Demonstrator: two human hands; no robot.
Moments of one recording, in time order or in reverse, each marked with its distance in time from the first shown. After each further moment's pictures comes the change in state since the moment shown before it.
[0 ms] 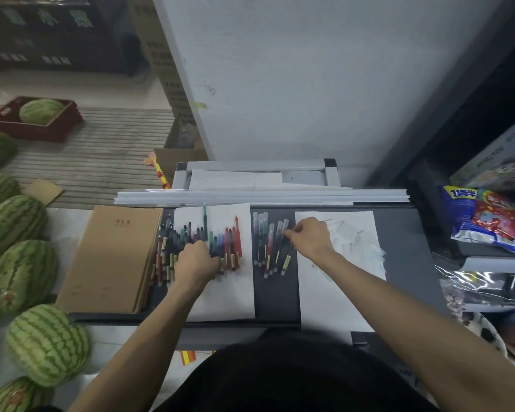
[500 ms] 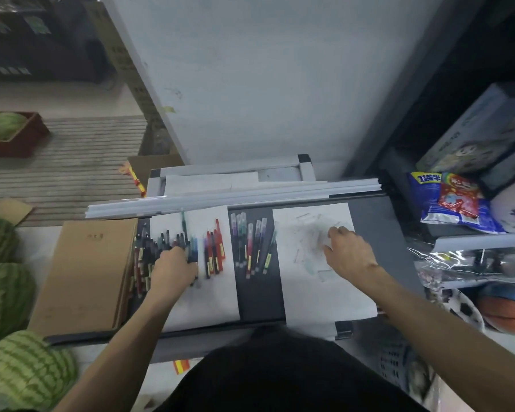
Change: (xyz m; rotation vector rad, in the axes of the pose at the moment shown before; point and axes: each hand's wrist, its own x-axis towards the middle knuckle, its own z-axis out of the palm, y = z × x) left_hand 0.004 -0.004 -0.001 0.066 0.010 0.029; right_hand -0.038 0.100 -0.061 -0.630 0.104 -0.081
